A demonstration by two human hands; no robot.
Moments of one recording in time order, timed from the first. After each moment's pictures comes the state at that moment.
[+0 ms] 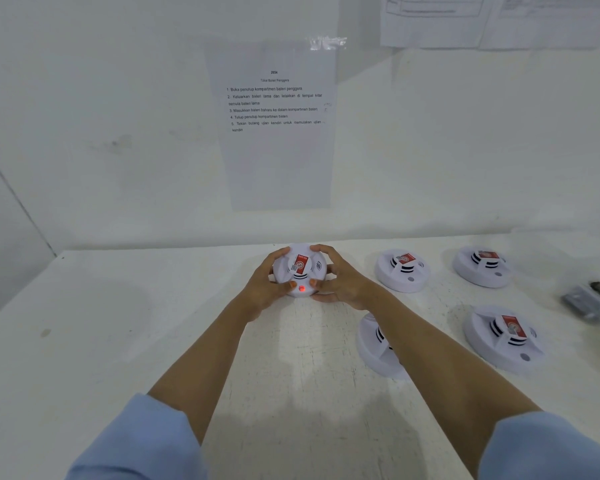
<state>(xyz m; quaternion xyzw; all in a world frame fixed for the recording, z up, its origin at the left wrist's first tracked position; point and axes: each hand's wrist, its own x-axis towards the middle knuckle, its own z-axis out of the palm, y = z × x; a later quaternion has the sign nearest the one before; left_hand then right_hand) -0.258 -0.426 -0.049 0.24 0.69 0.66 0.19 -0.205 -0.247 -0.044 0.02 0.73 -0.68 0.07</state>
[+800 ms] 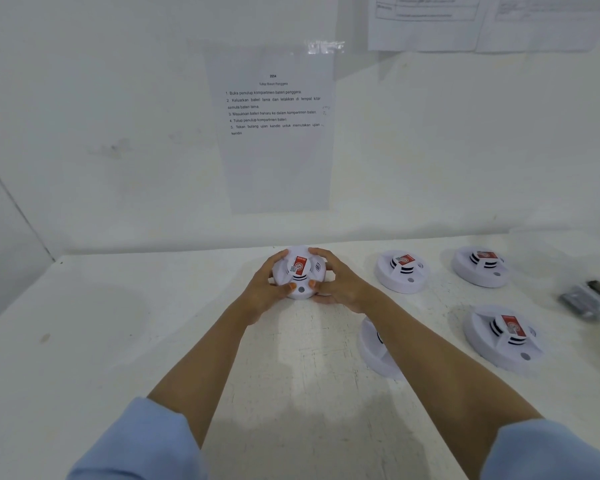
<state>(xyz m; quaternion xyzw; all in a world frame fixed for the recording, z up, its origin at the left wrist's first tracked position) -0.261 -0.426 -0.049 0.23 0.71 0.64 0.18 -0.202 -0.254 -0.043 0.03 0.72 -0.70 0.04</state>
